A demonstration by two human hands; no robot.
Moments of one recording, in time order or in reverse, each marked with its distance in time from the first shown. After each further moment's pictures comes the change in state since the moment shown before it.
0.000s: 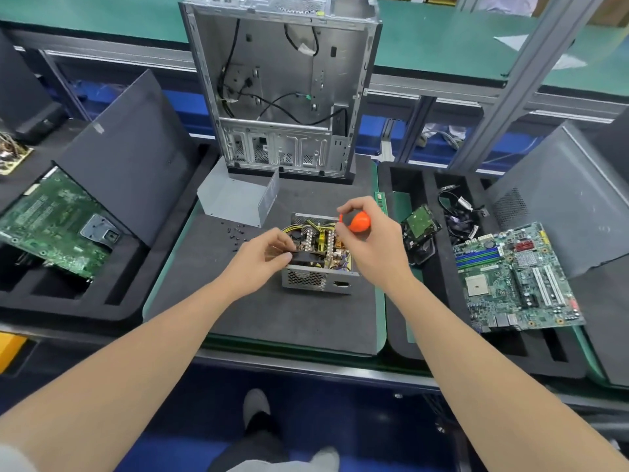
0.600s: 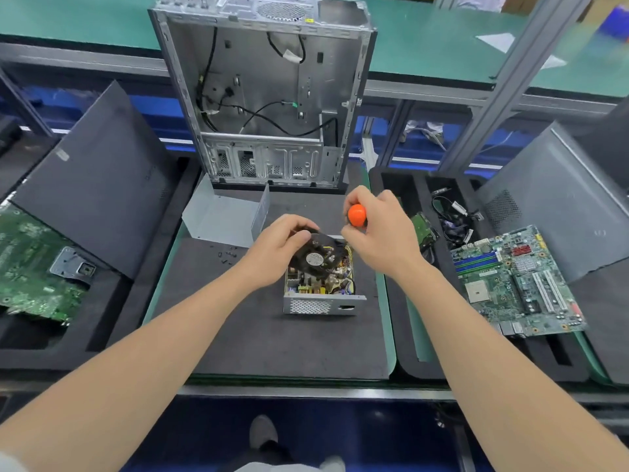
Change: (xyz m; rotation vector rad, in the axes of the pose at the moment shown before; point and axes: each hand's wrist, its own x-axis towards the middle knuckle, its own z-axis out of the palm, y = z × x) left_hand 0.070 0.037 -0.013 0.051 -0.052 0.148; right_hand 0.061 -0.015 -0.005 -0.454 -0.111 0.042
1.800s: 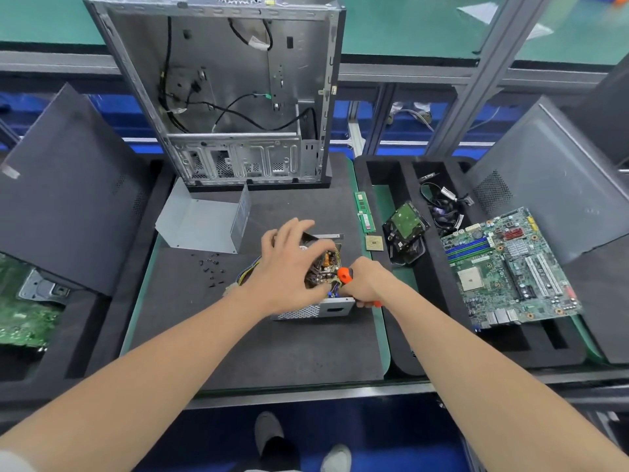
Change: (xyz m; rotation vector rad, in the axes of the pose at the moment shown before) left_hand 0.006 -0.005 0.053 0.741 -0.135 0.232; right_hand -0.020 0.065 0.063 -0.016 -0.748 0.655
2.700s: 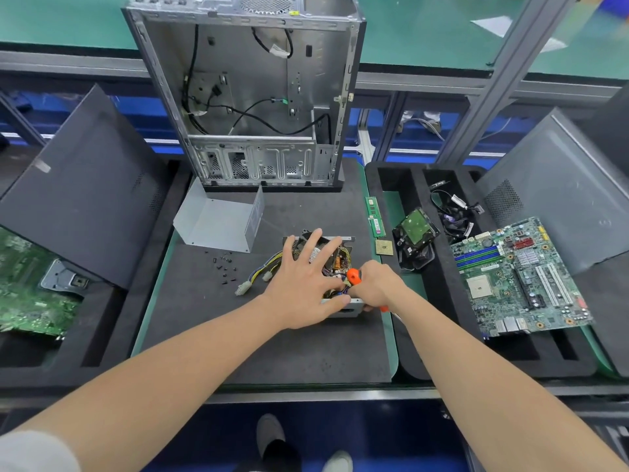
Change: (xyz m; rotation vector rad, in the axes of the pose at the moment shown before) left_hand -0.016 0.006 0.023 0.218 0.046 0.140; right_hand -0.004 0.001 0.006 0.017 0.050 -0.049
